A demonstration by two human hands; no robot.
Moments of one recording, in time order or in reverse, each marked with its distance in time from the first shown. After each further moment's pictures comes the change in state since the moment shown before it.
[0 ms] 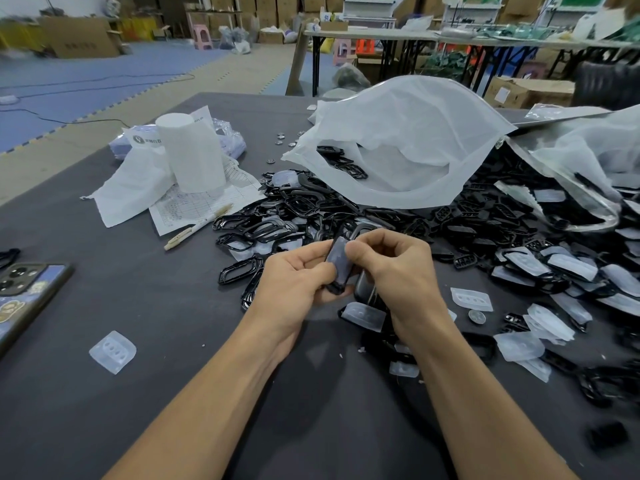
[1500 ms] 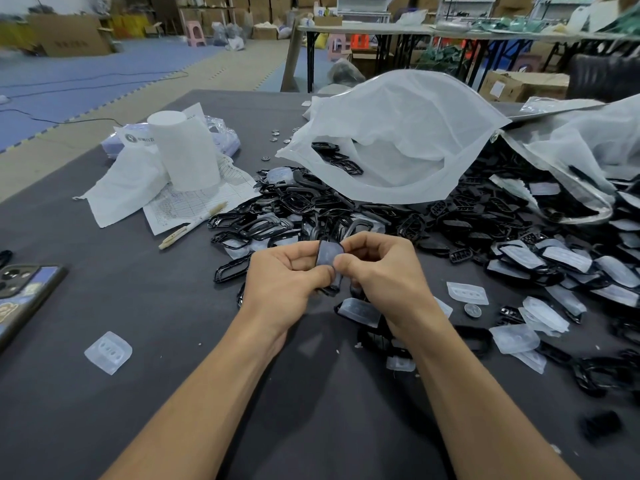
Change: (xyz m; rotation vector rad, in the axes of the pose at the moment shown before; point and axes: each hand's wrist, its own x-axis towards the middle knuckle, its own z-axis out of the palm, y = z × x) left_hand 0.001 -0.004 -0.008 0.223 0.095 0.084; right_hand -0.002 0.003 0.001 -0.070 -0.129 -0.007
